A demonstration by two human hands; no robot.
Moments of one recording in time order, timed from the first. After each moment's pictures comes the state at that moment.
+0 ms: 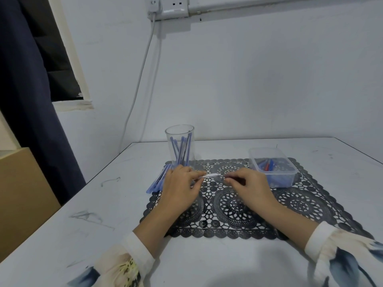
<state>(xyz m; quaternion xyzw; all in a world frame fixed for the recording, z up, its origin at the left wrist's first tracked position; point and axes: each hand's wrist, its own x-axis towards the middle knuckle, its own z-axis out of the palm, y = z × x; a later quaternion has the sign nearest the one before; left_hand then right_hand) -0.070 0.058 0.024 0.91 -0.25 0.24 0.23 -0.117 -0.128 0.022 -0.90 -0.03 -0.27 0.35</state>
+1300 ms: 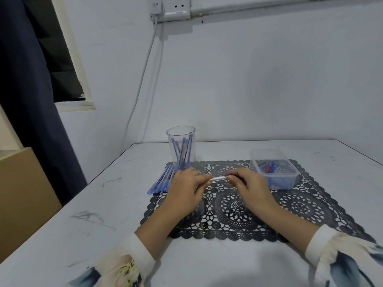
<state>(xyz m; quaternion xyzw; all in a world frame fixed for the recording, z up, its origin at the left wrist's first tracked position) -0.072 0.055 0.019 0.86 -0.35 0.26 0.25 -0.119 -0.126 0.018 -0.86 -0.08 -0.30 0.40</state>
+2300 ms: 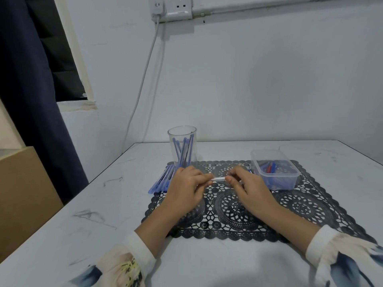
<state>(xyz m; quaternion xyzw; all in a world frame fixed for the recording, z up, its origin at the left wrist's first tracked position) -0.066 0.058 0.018 0.83 -0.39 0.30 0.24 -0.116 -0.131 0.011 -0.89 -0.15 -0.29 0.33</state>
